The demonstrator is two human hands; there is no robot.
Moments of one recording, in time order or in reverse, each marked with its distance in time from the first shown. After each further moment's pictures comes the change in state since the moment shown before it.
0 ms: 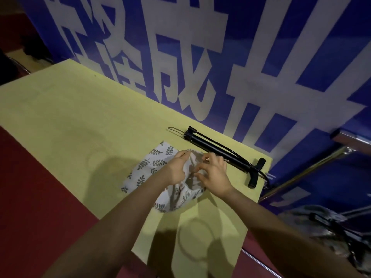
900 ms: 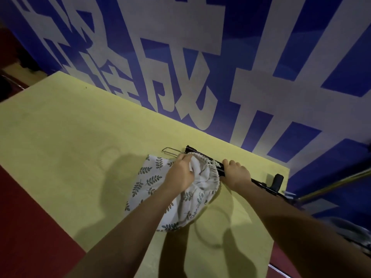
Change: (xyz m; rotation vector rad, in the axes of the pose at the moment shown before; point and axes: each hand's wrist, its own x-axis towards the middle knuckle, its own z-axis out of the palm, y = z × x) left_hand 0.070 0.008 -0.019 0.022 0.214 -0.011; right_hand 0.090 0.090 0.012 -0.375 -0.328 0.332
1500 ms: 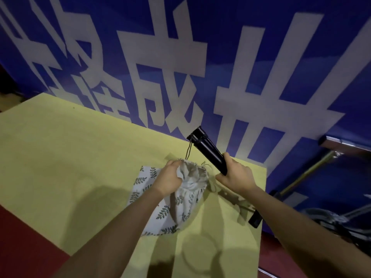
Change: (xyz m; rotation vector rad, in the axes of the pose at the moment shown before) left_hand -0.028 -0.010 -0.033 -0.077 -0.089 0.075; right_hand -0.091 -0.008 -0.059 0.231 0.389 -0.016
